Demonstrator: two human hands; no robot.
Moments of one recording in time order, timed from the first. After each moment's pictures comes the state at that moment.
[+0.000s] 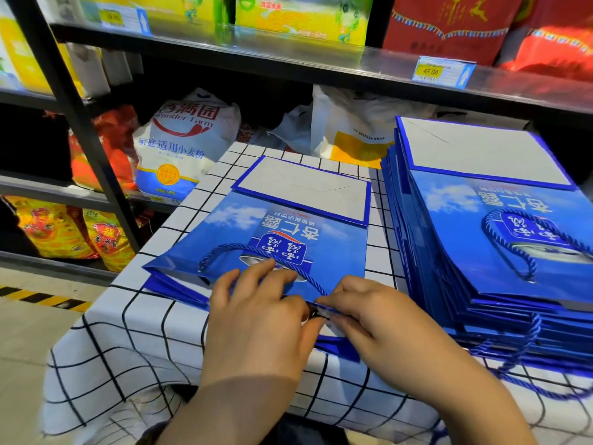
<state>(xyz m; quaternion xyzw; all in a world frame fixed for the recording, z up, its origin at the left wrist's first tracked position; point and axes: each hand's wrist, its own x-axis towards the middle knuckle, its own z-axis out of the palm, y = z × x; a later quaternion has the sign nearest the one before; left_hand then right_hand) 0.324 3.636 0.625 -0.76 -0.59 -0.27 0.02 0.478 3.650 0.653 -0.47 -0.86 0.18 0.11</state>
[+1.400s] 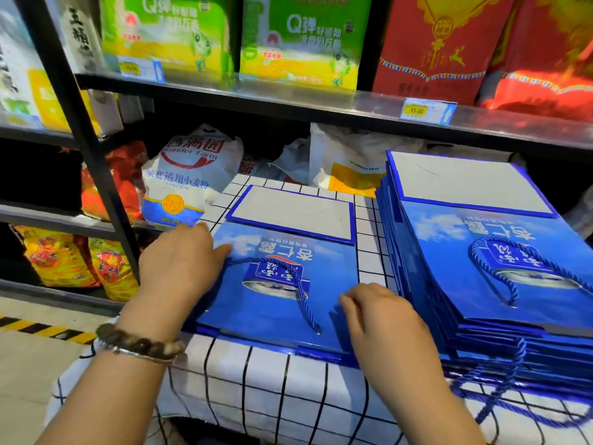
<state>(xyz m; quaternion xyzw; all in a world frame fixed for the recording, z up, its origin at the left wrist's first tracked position) 0.243 3.731 0.650 -0.61 -0.77 -0.15 0.04 0.465 3.653 0.657 -0.65 -0.73 0.07 0.19</state>
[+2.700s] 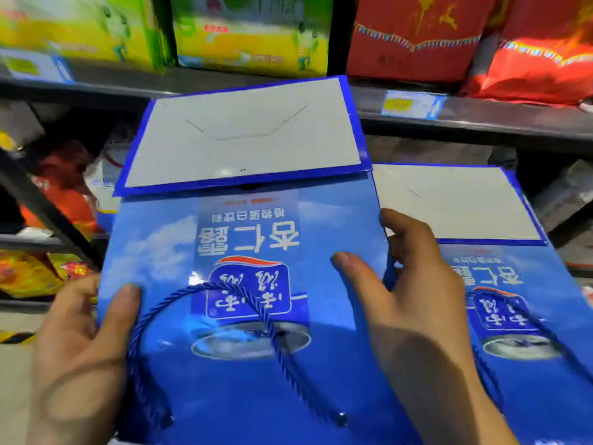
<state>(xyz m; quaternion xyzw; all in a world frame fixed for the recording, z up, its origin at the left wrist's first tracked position) 0.221 3.739 0.697 -0.39 -0.66 -0.57 -0.29 0.471 3.723 0.758 -0.63 -0.54 0.24 0.50</state>
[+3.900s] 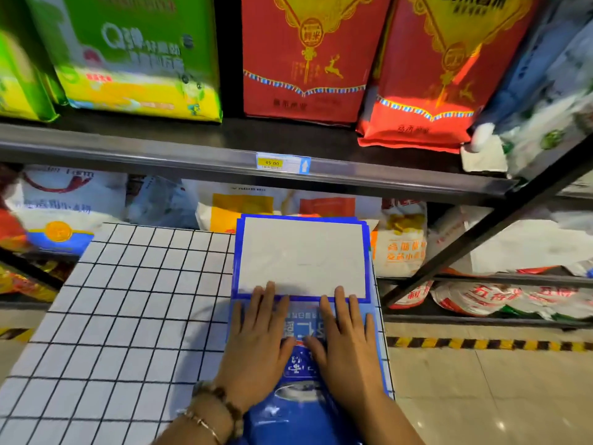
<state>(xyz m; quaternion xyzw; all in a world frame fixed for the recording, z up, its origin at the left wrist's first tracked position) 0.525 3.767 0.688 -0.82 -0.56 -0.05 -0.07 0.686 3.742 0.697 -0.72 -0.68 0.14 0.06</state>
